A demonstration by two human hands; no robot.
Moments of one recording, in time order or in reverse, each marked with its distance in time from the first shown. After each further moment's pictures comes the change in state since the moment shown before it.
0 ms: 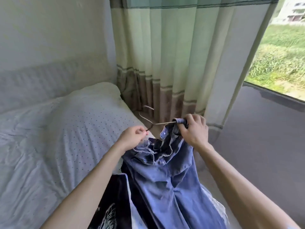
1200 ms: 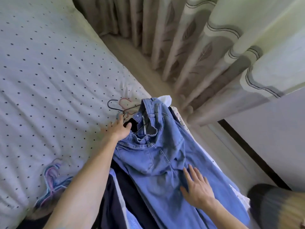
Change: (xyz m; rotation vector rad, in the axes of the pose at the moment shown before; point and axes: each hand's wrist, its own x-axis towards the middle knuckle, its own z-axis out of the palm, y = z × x) left_hand 0.360 -0.387 0.167 0.467 -0.460 -0.446; right_hand -0.092 0.143 0.336 -0.486 -1.100 0.215
